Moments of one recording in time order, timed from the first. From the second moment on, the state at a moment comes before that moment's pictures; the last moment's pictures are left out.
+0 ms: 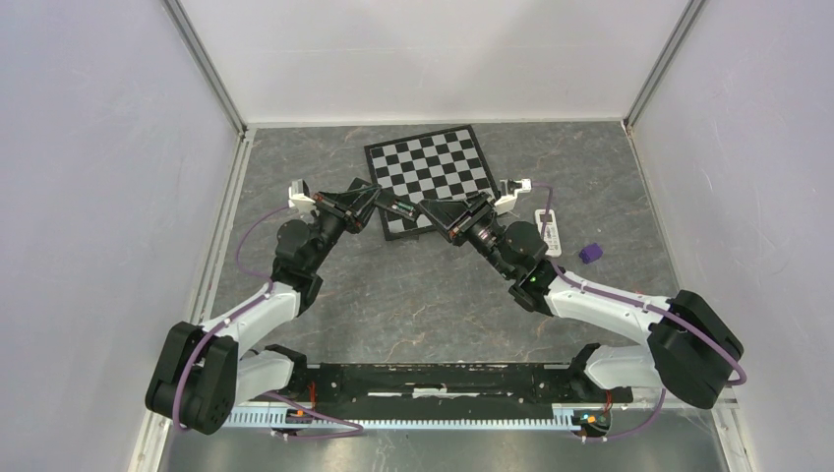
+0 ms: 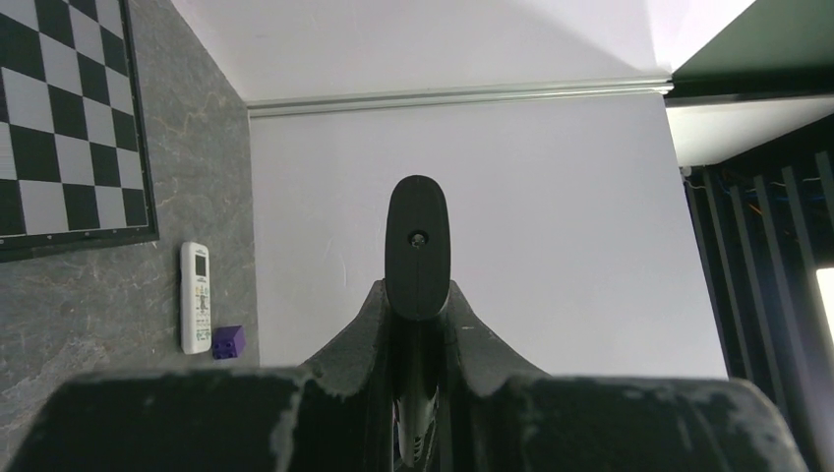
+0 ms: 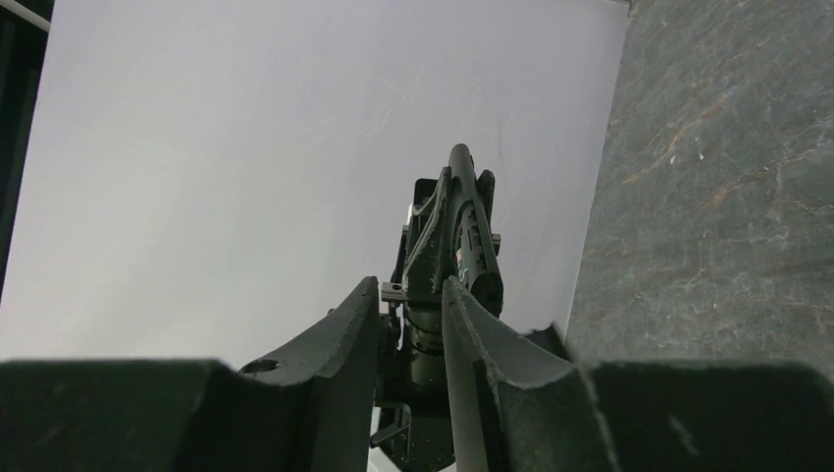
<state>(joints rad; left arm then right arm) -0.34 1.15 0.42 0.90 0.18 -1.59 0.82 1.27 0.62 0.80 0.11 1.37</state>
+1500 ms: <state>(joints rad) -0.06 0.91 0.43 0.08 0.20 -1.15 1.54 1.60 0.73 0.19 -0.13 -0.50</state>
